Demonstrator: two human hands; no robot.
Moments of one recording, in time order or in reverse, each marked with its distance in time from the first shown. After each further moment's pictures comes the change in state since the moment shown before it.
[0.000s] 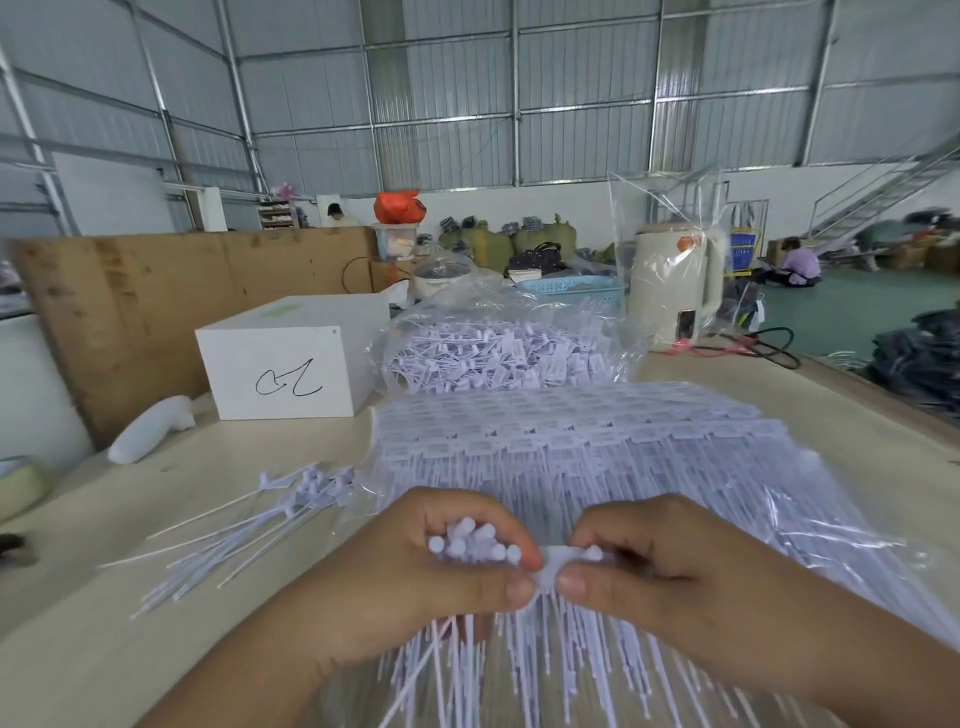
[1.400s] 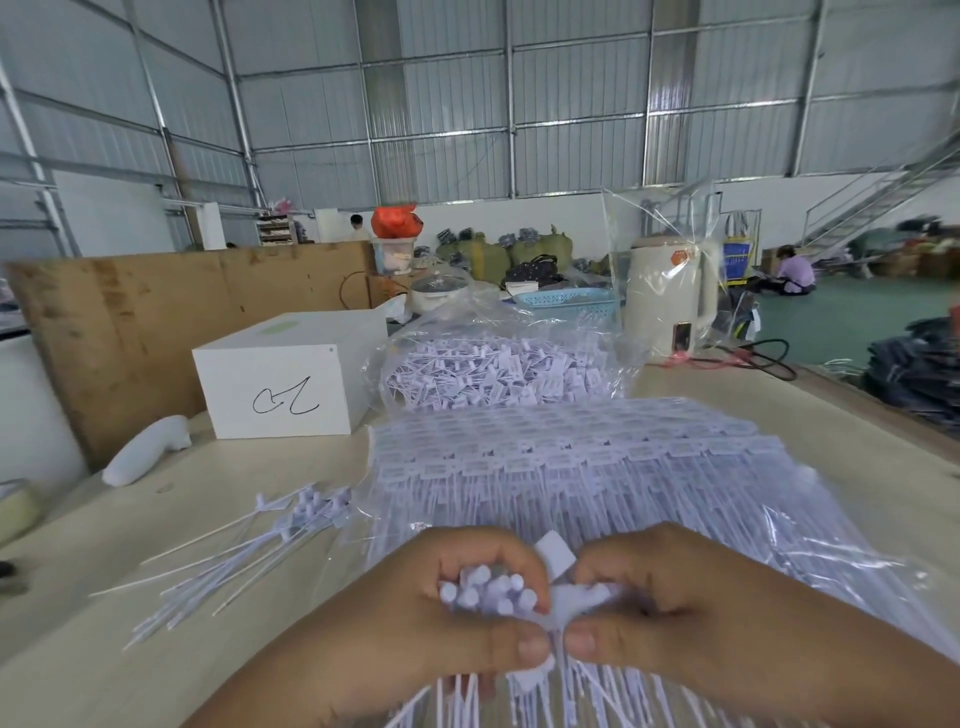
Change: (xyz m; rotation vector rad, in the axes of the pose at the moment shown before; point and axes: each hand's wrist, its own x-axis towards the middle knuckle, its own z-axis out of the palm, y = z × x) left_hand -0.002 0.006 0.006 -0.012 -0.090 -0.021; right_hand 0.001 -0.001 -0.008 0.055 -0.124 0.001
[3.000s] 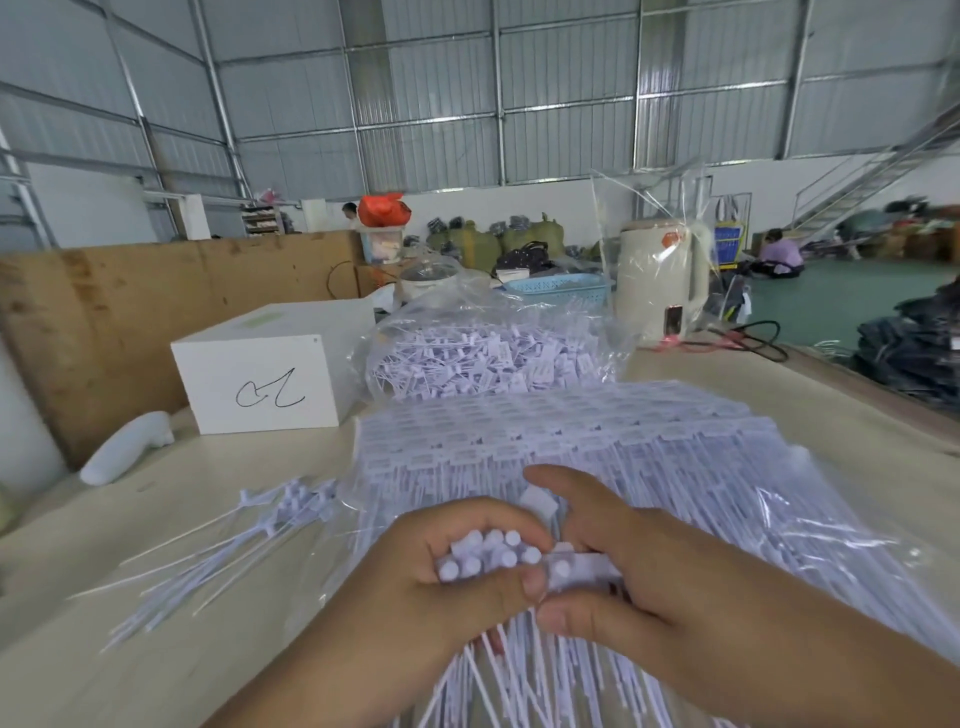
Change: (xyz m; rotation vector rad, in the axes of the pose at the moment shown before) left_hand 0.006 -0.001 0.014 0.022 0.205 0.114; right_hand -0.002 -0.002 0.013 -0.204 0.037 -0.040
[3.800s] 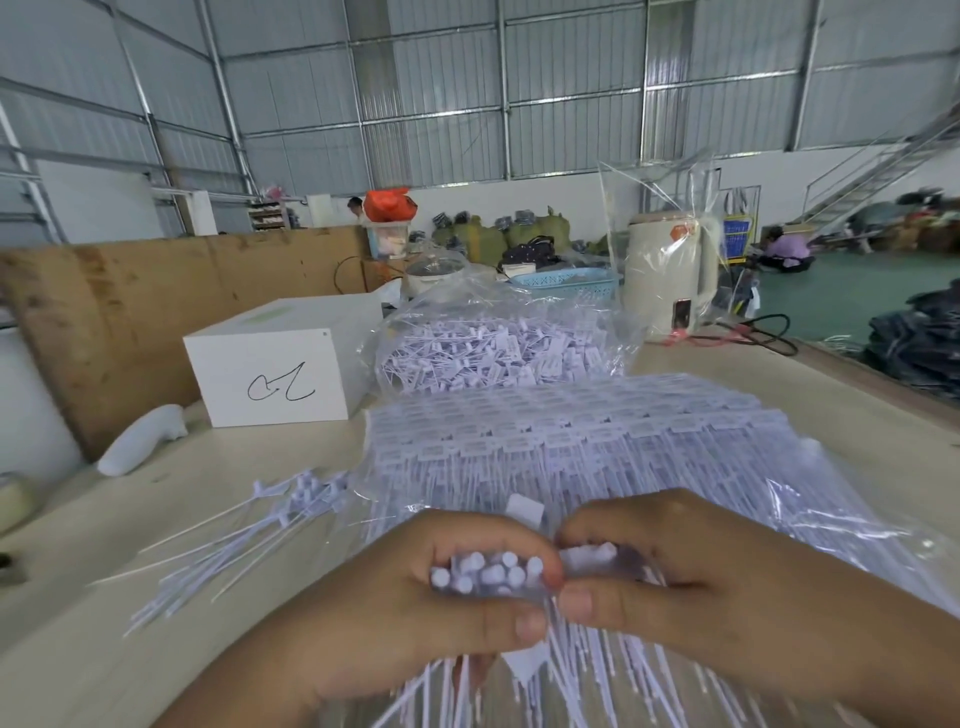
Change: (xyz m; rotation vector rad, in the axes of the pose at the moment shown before) left_hand -0.004 0.006 -0.016 -0.022 -0.294 -0.111; right_hand 0.001 -0.002 -0.014 0.058 -0.010 0.005
